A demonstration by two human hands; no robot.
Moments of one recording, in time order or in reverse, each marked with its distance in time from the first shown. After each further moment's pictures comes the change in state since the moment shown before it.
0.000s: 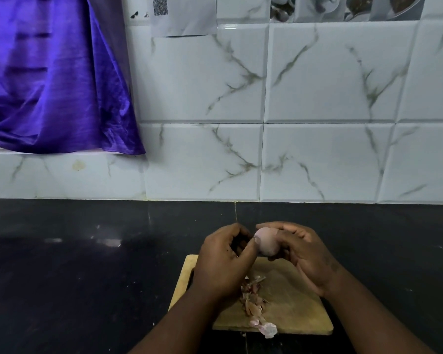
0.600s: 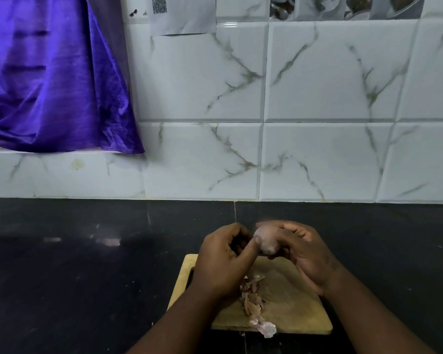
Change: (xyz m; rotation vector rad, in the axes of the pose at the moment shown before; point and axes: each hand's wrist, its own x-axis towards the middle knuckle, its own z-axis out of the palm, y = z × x) left_hand 0.000 0.001 0.001 -0.049 -0.010 -0.002; right_hand 0.000 0.000 -0.002 0.024 0.008 0.007
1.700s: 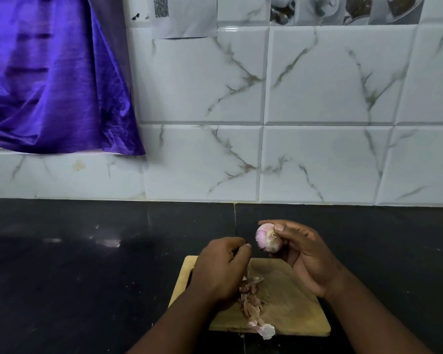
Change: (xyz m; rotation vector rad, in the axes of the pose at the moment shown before) left_hand 0.001 -0.005 -0.002 0.201 -0.128 -0.068; right_hand -0.001 -0.004 0.003 0.239 -0.024 0.045
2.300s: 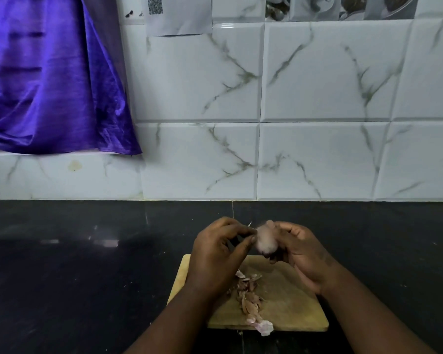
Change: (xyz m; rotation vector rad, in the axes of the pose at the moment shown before) left_hand 0.006 0.002 -0.007 -0.037 0.236 0.315; right_hand 0.000 0.003 0.001 -0.235 0.037 0.013
